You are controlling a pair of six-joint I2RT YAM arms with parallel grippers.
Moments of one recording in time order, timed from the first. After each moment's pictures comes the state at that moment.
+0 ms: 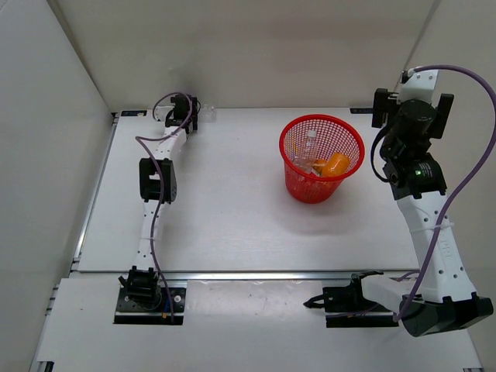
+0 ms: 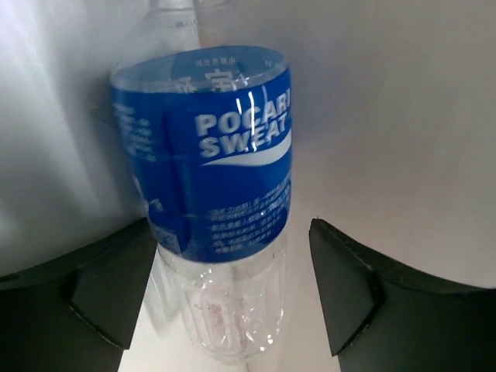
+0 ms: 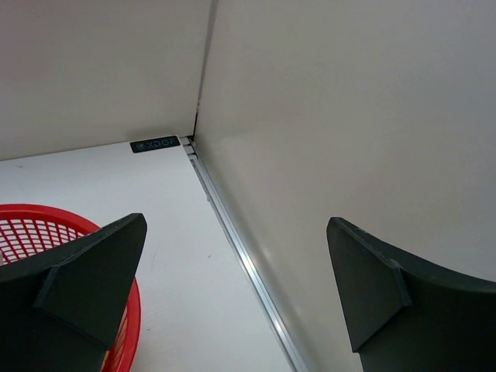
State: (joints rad) left arm -0.11 2.84 2.58 -0.27 -0.29 -1.54; right arm 0.15 1.11 1.42 -0.34 0.63 -0.24
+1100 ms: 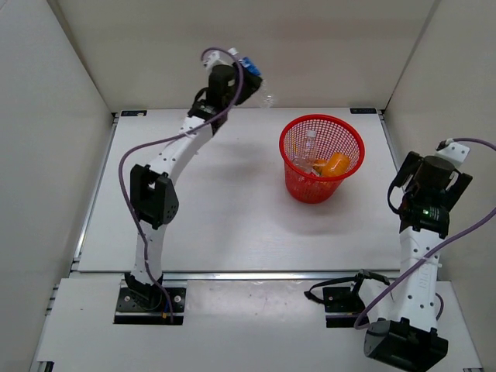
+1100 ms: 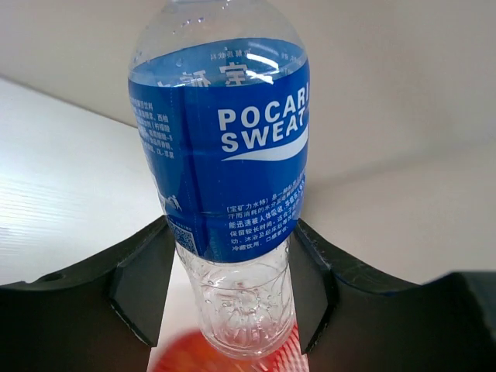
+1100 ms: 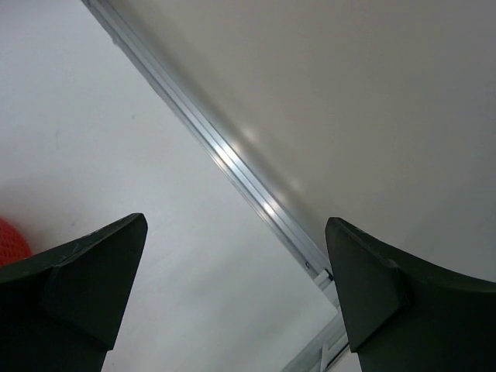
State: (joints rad) left arm -0.41 2.17 2.13 -0.19 -0.12 -0.92; right arm -0.34 0.85 0.97 -0.52 0.37 0.02
